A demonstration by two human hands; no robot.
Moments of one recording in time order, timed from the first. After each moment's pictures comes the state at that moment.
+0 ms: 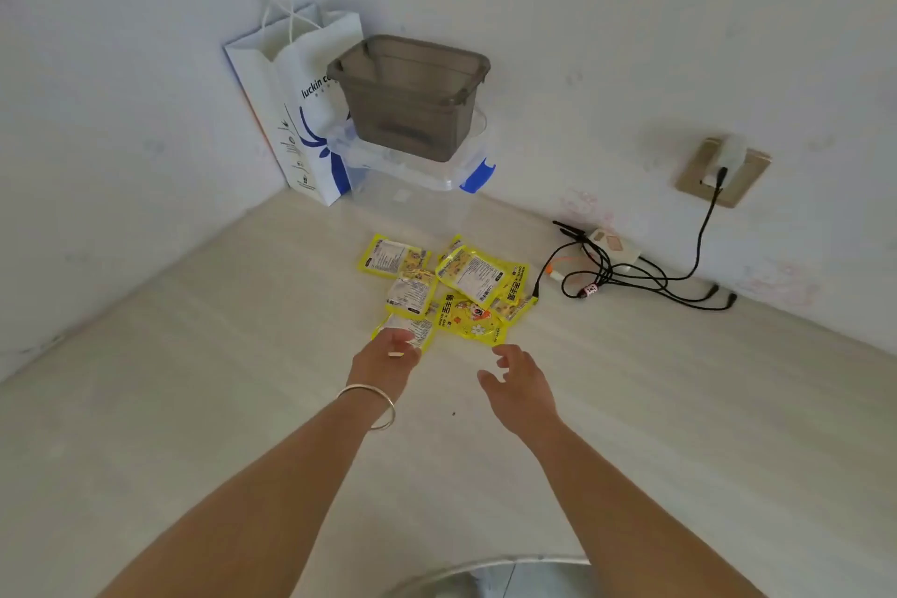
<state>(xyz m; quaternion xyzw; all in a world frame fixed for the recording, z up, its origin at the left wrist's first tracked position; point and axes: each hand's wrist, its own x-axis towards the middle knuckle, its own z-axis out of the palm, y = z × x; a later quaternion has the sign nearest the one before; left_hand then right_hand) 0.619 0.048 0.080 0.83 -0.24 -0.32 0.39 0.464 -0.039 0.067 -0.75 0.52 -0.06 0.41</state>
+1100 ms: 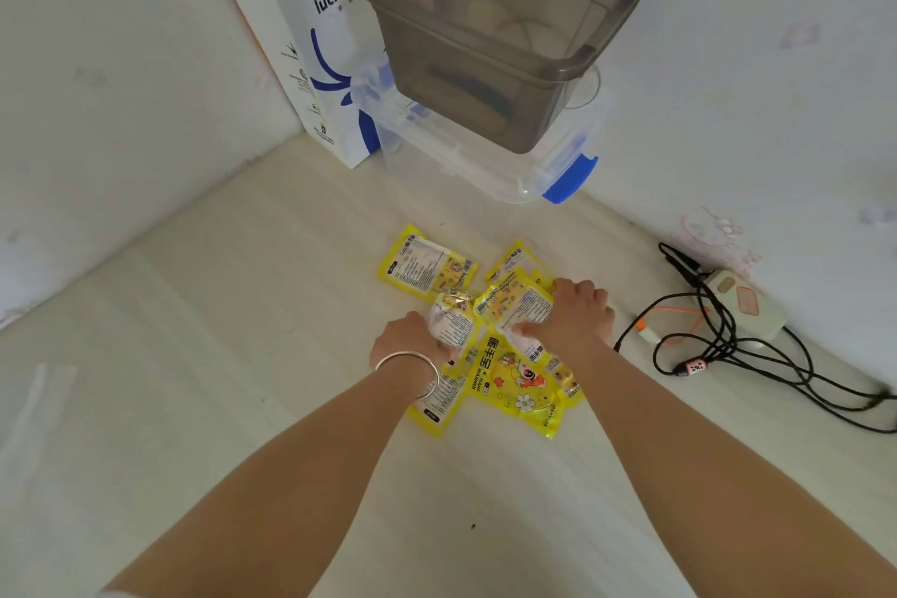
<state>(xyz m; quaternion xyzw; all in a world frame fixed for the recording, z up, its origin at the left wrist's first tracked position) 0.715 -0.087 0.022 0.92 -0.17 -0.34 0.07 0.601 -0.232 0.030 -0.83 0.52 0.16 0.15</state>
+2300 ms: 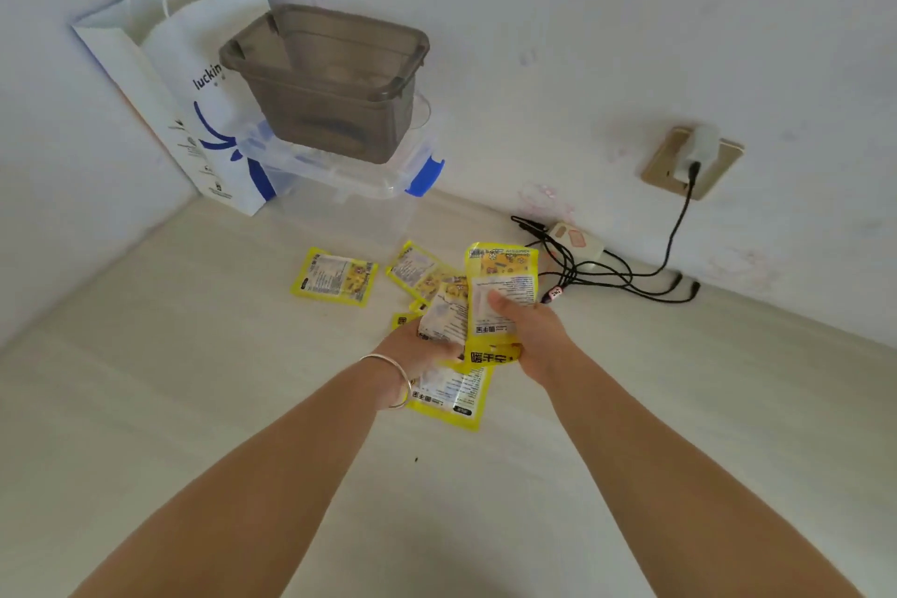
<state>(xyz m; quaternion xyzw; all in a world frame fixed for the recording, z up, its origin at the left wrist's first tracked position) 0.616 -0.065 0.083 0.70 -0.25 -0.55 0.38 0.481 -0.159 0.088 -0.38 0.50 -0.26 0.73</state>
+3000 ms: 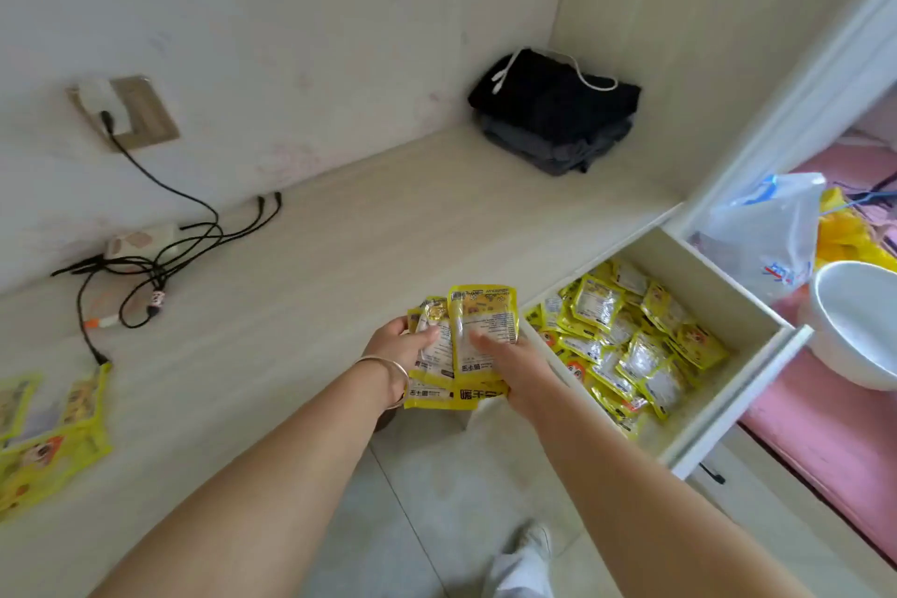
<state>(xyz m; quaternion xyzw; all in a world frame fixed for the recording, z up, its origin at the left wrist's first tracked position) 0.263 -0.021 0.079 0.56 -0.42 -0.70 0.16 0.131 0.058 0.053 -0.08 0.67 -0.51 0.53</state>
